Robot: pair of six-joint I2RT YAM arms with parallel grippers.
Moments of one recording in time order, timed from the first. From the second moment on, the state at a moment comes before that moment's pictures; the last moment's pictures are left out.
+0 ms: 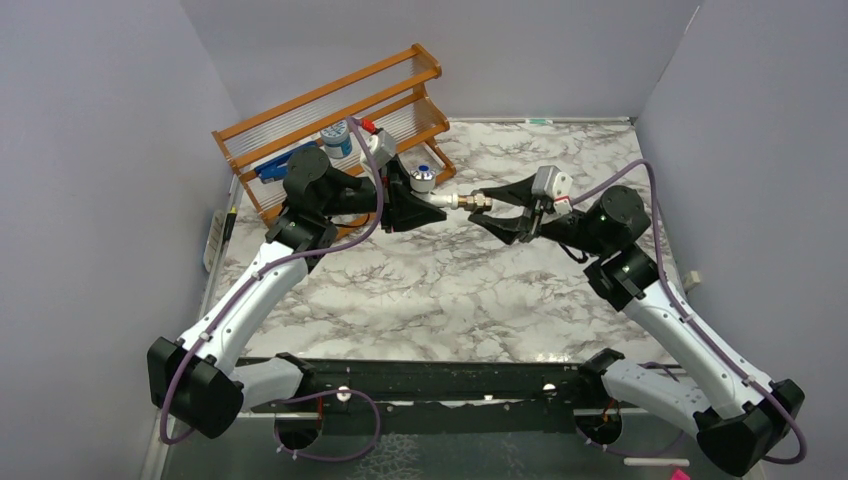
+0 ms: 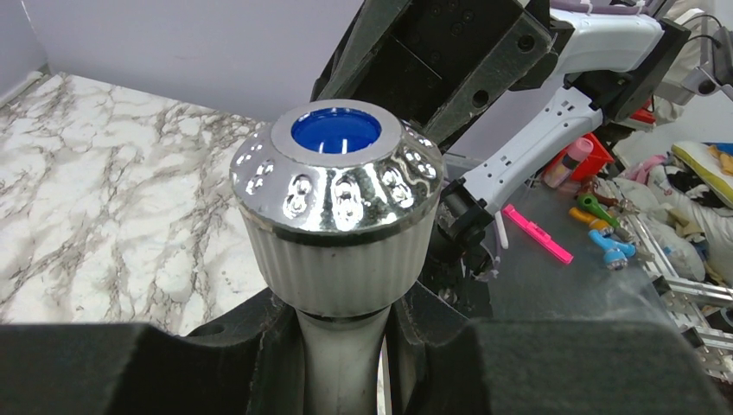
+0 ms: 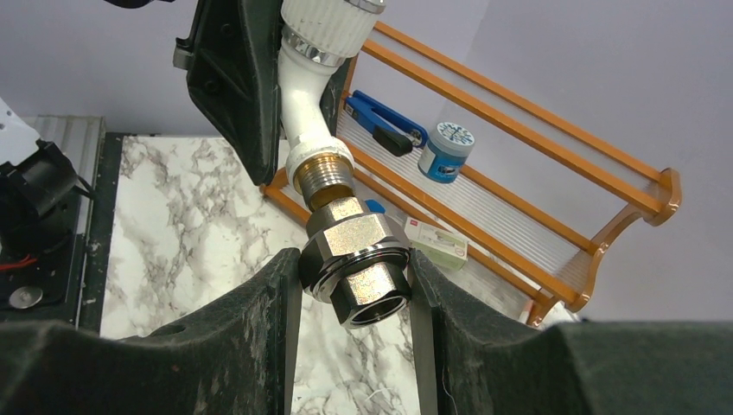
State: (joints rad) left arm -0.47 1.18 1.08 0.27 1.06 -0.37; right arm 0.56 0.93 0.92 0.18 -0.67 -0.23
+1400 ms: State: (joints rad) left arm -0.47 1.18 1.08 0.28 1.02 -0.38; right arm 0.56 0.94 0.93 0.18 -0.59 -0.22
